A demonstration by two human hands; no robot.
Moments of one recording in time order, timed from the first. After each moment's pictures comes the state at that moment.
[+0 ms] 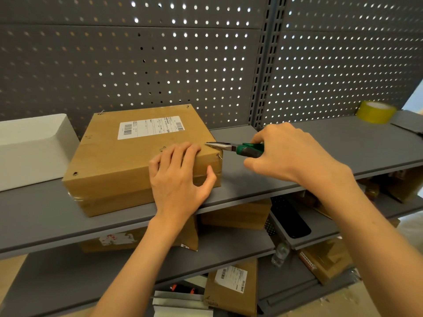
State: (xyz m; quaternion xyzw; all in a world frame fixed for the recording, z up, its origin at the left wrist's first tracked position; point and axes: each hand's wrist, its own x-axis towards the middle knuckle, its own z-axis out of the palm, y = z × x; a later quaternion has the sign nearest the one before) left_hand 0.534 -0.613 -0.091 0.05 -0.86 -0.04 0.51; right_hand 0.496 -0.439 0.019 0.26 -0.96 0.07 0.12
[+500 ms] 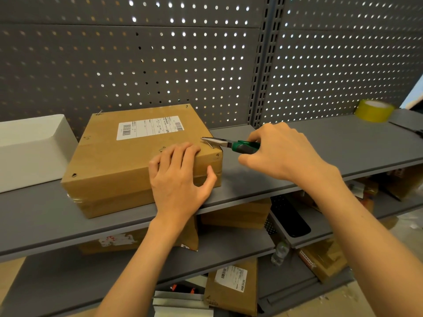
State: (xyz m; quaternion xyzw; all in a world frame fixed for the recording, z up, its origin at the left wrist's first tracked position) left_hand 0.533 -0.613 -0.092 0.05 -0.86 -0.04 0.51; right_hand 0.491 -0.448 0.012 0.24 -0.96 0.11 0.12
